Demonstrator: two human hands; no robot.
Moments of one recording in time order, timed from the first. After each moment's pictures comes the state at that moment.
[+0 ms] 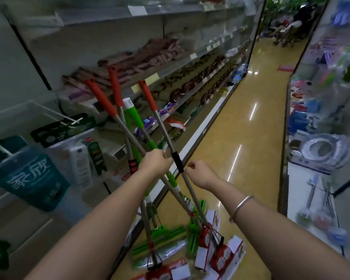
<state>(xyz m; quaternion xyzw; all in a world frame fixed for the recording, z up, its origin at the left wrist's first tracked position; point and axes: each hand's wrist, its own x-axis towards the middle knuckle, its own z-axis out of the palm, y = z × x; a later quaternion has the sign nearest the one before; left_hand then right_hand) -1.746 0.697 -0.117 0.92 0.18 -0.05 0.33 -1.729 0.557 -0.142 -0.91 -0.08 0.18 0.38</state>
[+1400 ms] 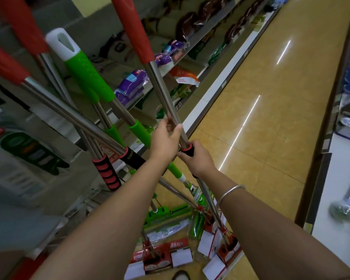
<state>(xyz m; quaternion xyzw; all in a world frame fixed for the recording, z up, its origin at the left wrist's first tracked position) -1.523 0.711 -0.286 0.82 0.25 0.06 0.51 -1.511 0.614 -0.339 -0.85 -0.04 0.25 0.46</state>
